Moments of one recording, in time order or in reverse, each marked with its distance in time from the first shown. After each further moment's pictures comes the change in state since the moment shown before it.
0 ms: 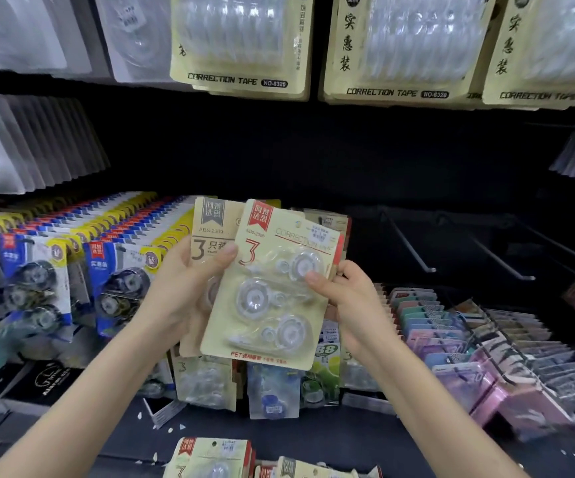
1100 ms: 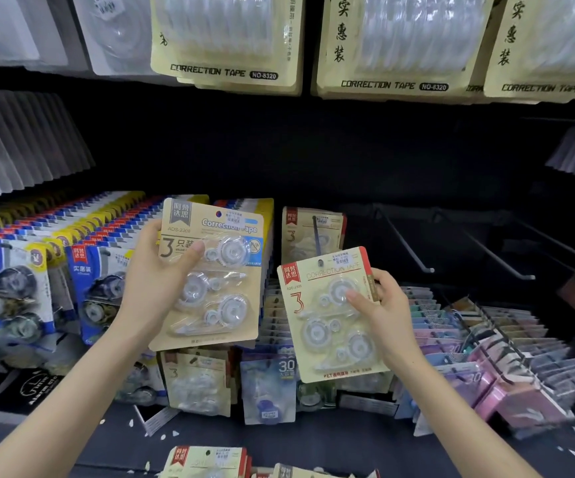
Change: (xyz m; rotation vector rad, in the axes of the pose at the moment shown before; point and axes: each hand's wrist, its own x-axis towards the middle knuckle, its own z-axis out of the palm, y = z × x) left_hand 0.028 -0.020 -0.020 0.376 0.258 0.218; right_hand 0.030 0.046 -0.070 -0.235 0.181 -0.205
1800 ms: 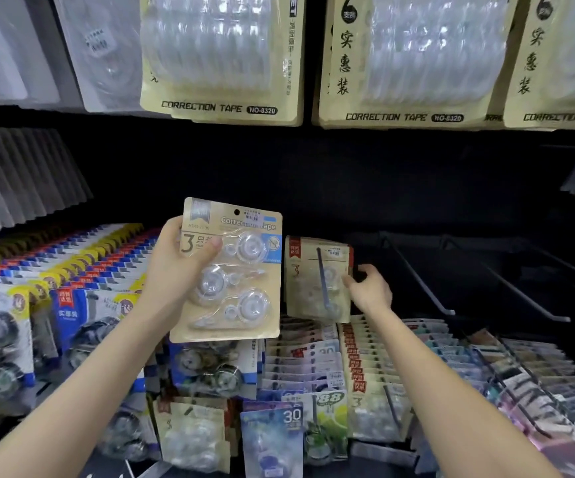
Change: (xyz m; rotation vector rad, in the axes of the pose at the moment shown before) left_hand 0.067 0.003 0.033 -0.105 -0.036 0.015; right_hand 0.151 0.027 0.028 -0.612 0.165 0.174
